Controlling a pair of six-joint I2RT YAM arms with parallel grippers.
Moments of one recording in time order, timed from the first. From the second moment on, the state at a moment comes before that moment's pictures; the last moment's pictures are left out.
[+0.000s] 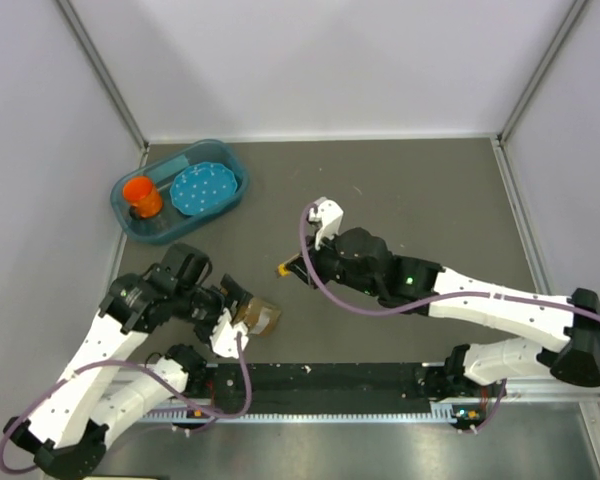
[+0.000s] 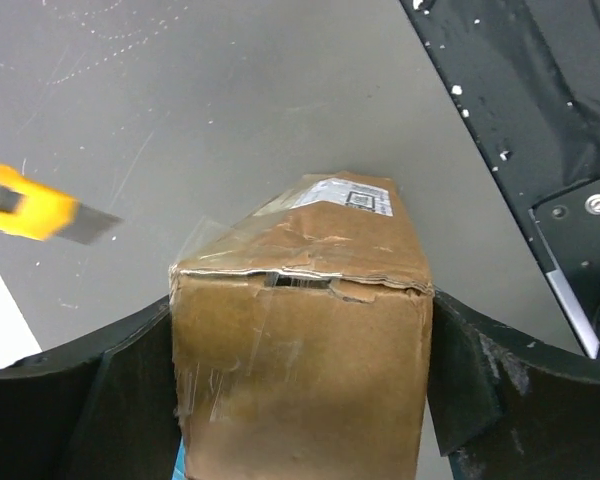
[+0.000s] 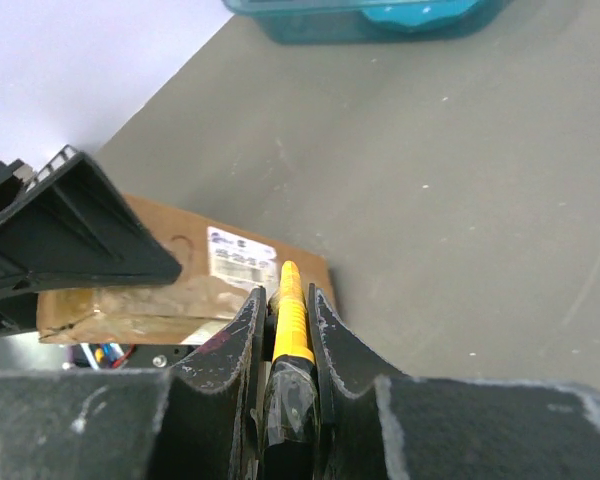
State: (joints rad) left arm -0.56 0.79 1.04 -1.34 0.58 1.55; right arm 1.18 1.26 1.07 -0.13 0.18 0.41
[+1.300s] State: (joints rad) left arm -0.56 0.35 0.52 -0.70 0.99 1.13; right arm 1.21 0.70 0.60 0.17 -0.05 -0.20
